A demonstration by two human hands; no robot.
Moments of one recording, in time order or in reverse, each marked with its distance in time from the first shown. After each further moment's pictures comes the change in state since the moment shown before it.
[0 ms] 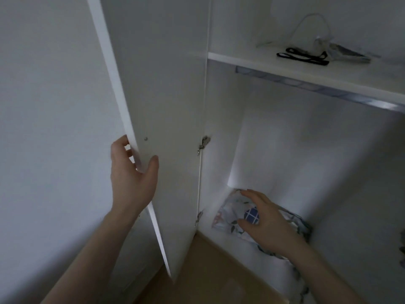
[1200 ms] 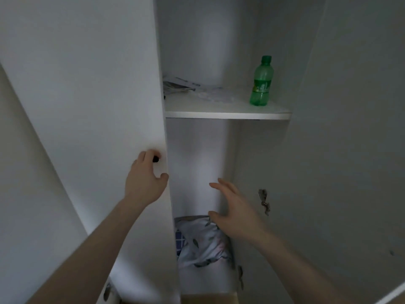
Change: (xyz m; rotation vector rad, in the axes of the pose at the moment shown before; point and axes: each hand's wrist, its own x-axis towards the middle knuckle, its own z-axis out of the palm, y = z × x) left_hand -0.019 0.116 0.262 0.076 -0.715 0.584; right_hand -0.099 0.006 -0.133 -0.126 0.506 0.267
